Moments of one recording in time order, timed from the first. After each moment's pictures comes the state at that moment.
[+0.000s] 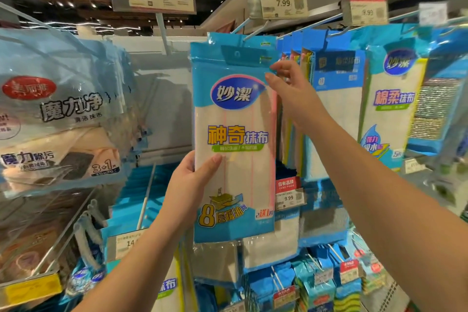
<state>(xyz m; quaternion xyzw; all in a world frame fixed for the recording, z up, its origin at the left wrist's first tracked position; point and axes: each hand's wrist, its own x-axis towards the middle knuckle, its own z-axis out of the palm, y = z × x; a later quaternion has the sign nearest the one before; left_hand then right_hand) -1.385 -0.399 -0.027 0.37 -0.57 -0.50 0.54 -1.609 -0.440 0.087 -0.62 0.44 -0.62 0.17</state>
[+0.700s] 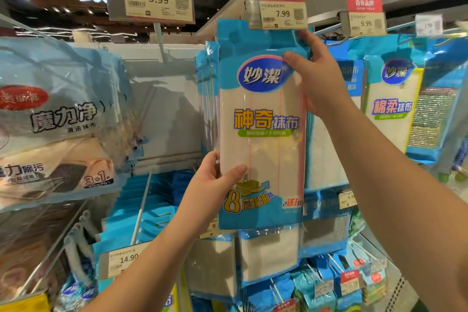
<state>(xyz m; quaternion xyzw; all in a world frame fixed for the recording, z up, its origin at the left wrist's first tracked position) -1.411 -0.409 -0.016 0.33 -0.62 -0.52 0.49 -1.628 -0.440 0.133 -0.55 0.35 -0.72 0.24</state>
